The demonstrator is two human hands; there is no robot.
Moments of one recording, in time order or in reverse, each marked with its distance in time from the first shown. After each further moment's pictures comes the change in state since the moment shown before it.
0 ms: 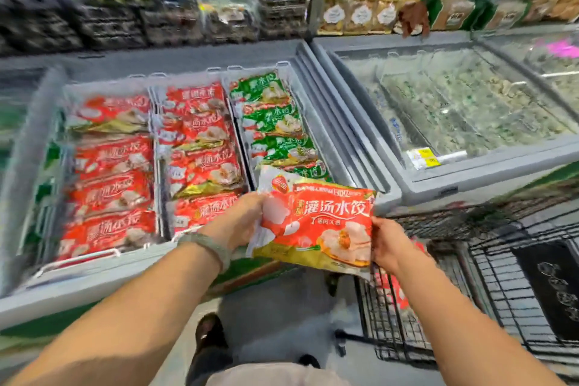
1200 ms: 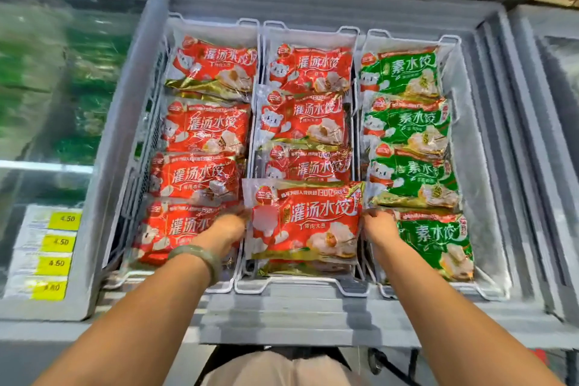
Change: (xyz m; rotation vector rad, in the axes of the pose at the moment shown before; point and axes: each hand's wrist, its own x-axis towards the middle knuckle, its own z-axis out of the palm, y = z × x) left_hand 0.131 0.085 -0.297 0.433 0.604 -0.138; right_hand 0.177 -0.001 0.308 -0.891 0.037 -0.082
